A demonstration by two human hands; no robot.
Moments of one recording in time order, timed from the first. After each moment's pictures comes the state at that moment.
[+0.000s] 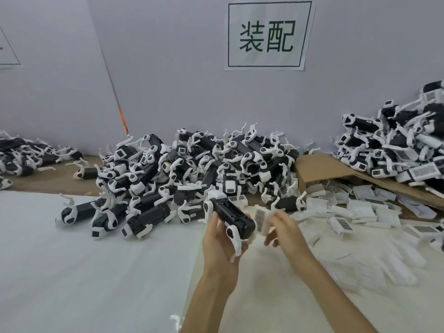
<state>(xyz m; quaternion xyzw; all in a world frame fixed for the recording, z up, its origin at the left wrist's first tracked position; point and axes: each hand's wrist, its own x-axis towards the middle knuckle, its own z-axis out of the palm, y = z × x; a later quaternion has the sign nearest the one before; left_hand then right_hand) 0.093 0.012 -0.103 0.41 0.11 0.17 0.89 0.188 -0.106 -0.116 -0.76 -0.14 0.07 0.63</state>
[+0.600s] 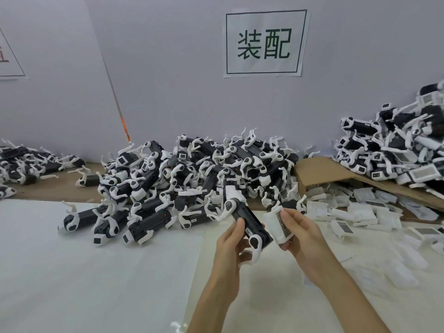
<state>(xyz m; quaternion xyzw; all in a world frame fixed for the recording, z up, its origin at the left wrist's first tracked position) 0.090 0.004 -0.103 0.55 0.10 0.15 0.82 0.169 -0.135 -0.092 -0.57 -0.17 0.12 0.80</state>
